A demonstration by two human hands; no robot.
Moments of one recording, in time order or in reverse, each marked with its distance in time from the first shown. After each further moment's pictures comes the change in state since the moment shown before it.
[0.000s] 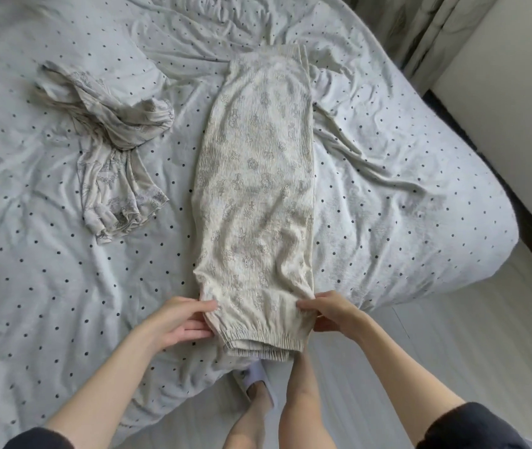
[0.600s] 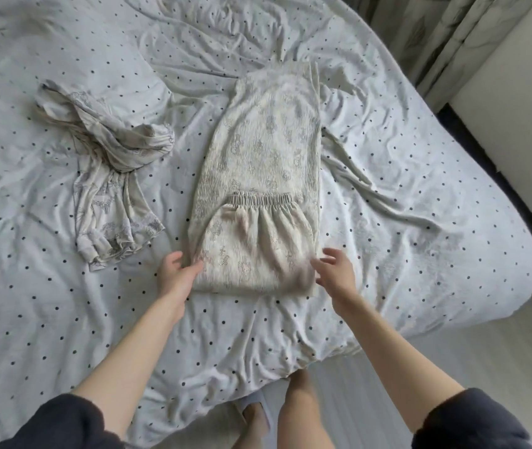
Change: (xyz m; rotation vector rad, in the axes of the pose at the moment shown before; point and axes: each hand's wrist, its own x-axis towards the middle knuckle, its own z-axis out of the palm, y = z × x) left_hand 0.042 0.098 0.025 -0.003 0.598 0.388; right_hand 0.041 -0.103 -0.029 0.250 0.323 -0.262
